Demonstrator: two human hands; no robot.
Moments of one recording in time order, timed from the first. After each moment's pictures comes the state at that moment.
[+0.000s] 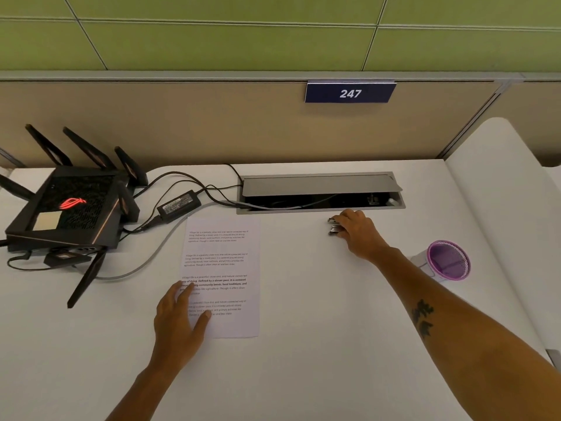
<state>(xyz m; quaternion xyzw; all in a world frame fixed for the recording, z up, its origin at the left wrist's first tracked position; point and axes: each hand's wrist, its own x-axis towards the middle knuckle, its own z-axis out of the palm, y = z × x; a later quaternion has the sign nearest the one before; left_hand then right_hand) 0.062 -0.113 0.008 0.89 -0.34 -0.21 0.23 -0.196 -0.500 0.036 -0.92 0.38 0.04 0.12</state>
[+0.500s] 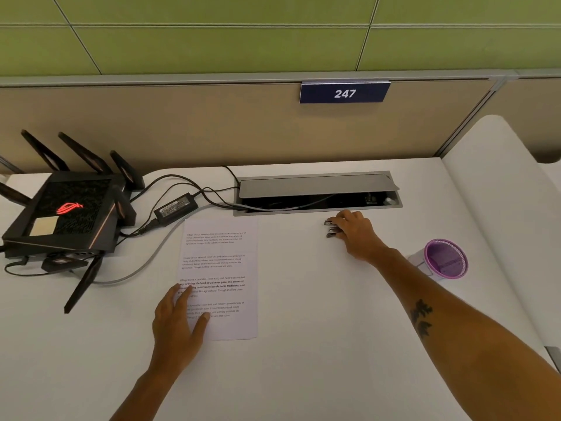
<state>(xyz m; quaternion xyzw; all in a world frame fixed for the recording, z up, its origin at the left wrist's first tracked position) 0.062 -0.115 0.000 0.90 -0.34 -0.19 0.21 -0.200 -0.500 0.033 -0.91 0.38 0.06 0.14</state>
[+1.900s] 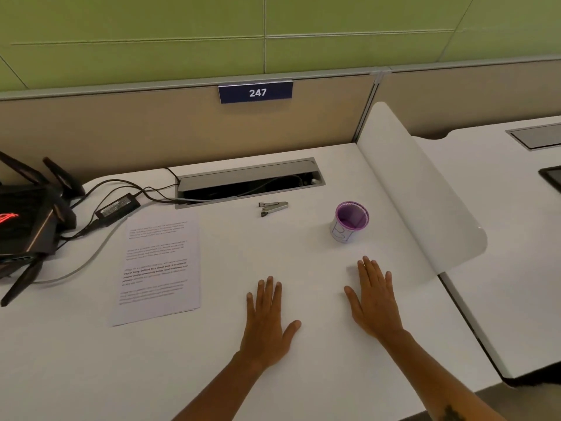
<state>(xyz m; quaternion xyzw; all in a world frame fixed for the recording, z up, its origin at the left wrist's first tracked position) -0.212 -0.179 -0.025 0.73 -0.64 -0.23 0.06 -0.469 -0.316 0.002 -0.81 0.57 -0.04 0.10</state>
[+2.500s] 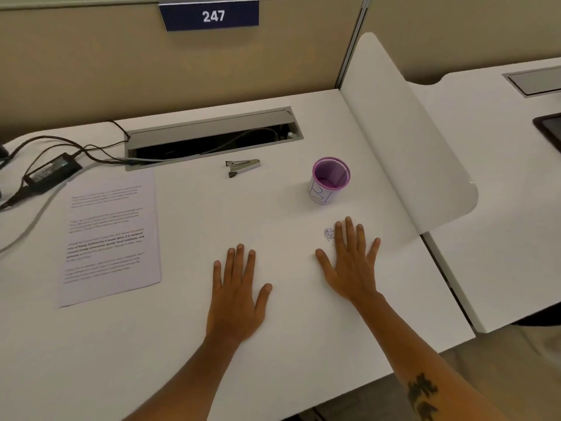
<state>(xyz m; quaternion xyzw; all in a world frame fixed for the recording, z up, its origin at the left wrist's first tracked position) -0.219 -0.177 -0.049 0.76 -0.64 -0.12 0.08 -0.467 -0.325 -0.026 -0.79 0.61 0.02 0.07</state>
